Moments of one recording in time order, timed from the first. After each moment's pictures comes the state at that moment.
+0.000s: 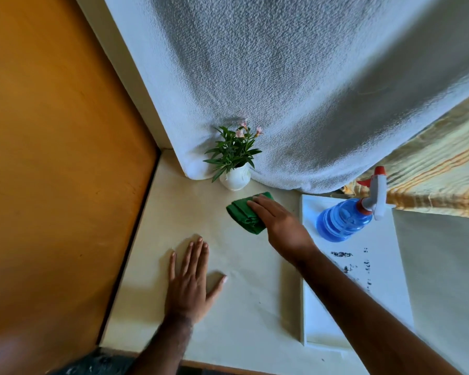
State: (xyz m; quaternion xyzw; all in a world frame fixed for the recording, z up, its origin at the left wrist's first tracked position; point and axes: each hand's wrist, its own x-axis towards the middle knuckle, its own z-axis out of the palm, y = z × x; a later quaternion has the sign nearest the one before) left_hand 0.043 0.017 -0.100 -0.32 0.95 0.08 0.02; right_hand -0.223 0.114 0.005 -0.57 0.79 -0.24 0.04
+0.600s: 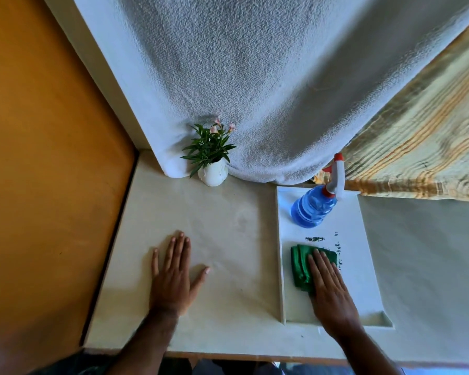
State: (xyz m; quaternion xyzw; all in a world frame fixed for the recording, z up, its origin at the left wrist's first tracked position) left_hand 0.042 0.020 -0.100 -0.32 0.94 0.09 0.01; right_hand -0.177 0.347 -0.057 -0.41 0.91 -0.09 0.04
